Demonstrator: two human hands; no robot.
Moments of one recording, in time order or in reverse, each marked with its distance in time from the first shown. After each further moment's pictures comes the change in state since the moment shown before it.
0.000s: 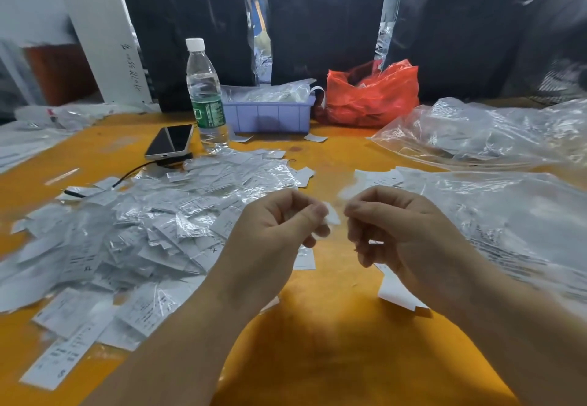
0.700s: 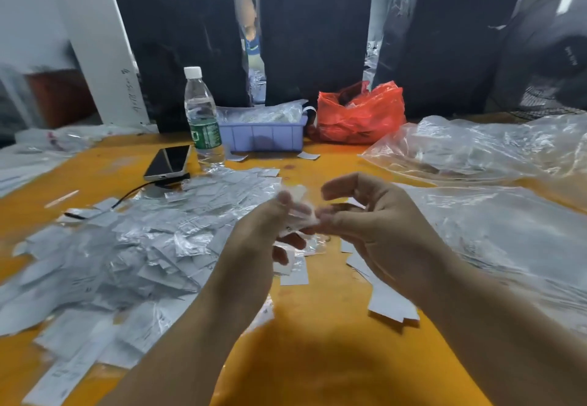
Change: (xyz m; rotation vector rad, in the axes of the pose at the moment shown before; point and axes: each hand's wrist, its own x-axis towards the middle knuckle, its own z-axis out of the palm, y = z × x) left_hand 0.003 0.004 -0.005 -0.055 0.036 -0.032; right_hand 0.008 -0.021 0.018 0.019 0.052 -0.126
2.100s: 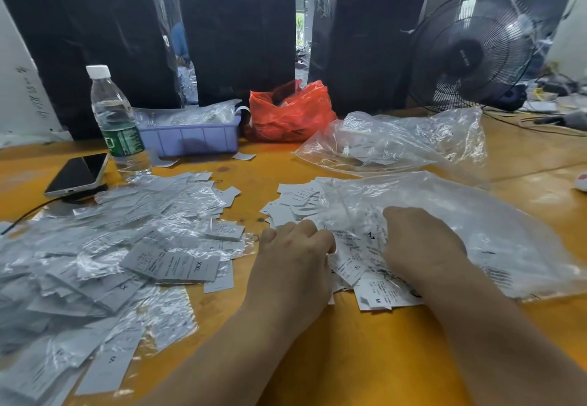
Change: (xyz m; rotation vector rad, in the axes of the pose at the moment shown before) left_hand 0.007 -0.031 0.110 1.075 -0.170 0.485; right_hand -0.041 -0.001 -0.111 -1.601 0.376 0.478
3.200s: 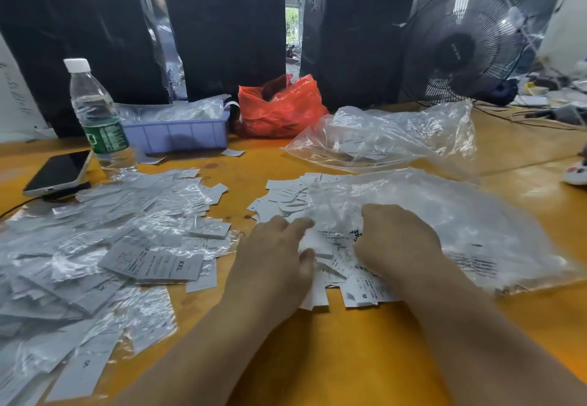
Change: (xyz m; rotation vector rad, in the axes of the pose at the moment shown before) left_hand 0.008 -0.004 0.004 -0.066 -0.168 -0.204; right_hand 0.002 -0.006 0.004 0.077 -0.029 -0.035
